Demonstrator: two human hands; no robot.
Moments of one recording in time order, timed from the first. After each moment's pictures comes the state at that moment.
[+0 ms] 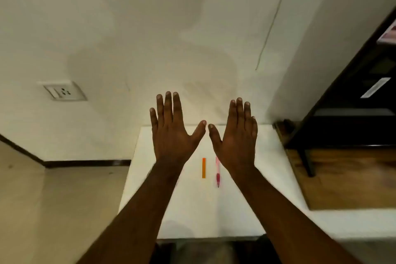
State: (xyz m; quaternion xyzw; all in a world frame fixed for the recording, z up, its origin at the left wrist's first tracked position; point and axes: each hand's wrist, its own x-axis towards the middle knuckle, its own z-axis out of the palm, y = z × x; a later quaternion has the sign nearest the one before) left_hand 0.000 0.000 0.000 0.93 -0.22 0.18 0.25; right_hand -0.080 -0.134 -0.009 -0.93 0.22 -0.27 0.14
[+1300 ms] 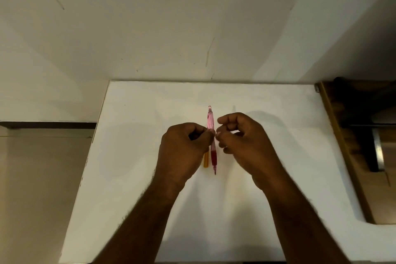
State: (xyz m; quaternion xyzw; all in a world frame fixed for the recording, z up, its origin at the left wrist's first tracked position) left_hand 0.007 -0.029 -0.130 0.84 -0.04 -0.20 0.50; right_hand -0.051 -0.164 -0.126 -0.76 0.31 -0.01 0.57
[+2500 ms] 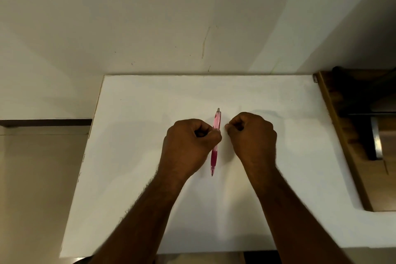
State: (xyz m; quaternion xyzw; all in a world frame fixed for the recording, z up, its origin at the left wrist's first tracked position) left_hand 0.000 -0.036 -0.132 0.86 -0.08 -0.22 0.46; right_hand -0.049 -0.177 -0.163 -0.89 0.38 -0.05 0.27
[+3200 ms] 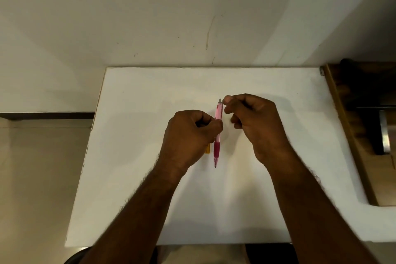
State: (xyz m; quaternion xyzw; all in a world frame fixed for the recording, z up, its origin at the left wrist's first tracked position) left_hand 0.006 -0.032 -0.133 0.84 -0.07 -0.24 0.49; right_hand -0.041 -0.177 -0.135 -0.72 0.35 -0.08 0.59
